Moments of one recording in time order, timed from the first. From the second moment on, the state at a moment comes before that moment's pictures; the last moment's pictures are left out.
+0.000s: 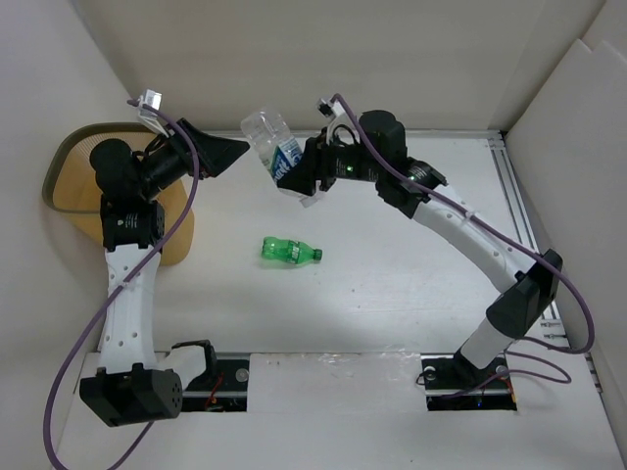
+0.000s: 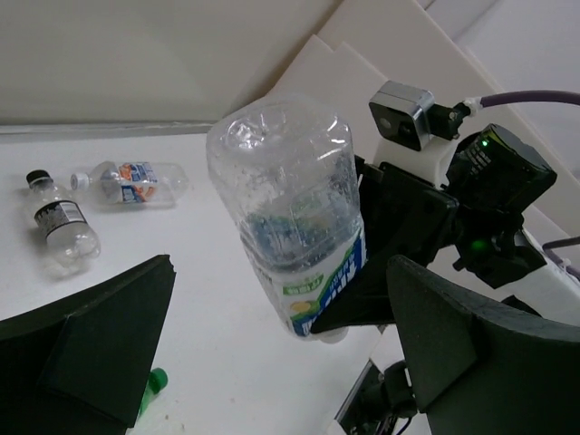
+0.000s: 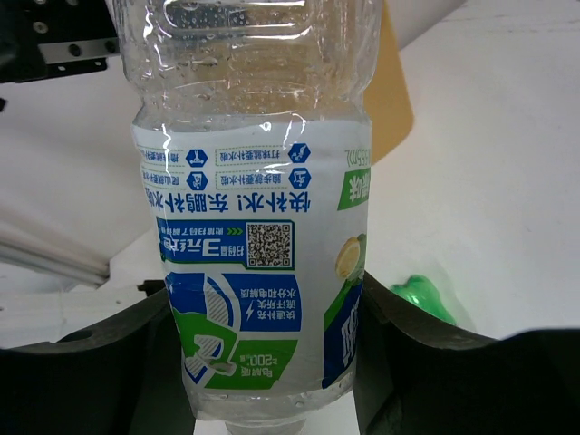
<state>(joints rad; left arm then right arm) 0.11 1.09 1.24 0.02 0.92 -0.82 0.71 1.64 1.71 -0.24 -0.52 0.39</state>
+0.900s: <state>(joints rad) 0.14 1.23 1.51 -0.25 0.68 -0.73 0.80 1.72 1.75 -0.20 -0.48 0.44</state>
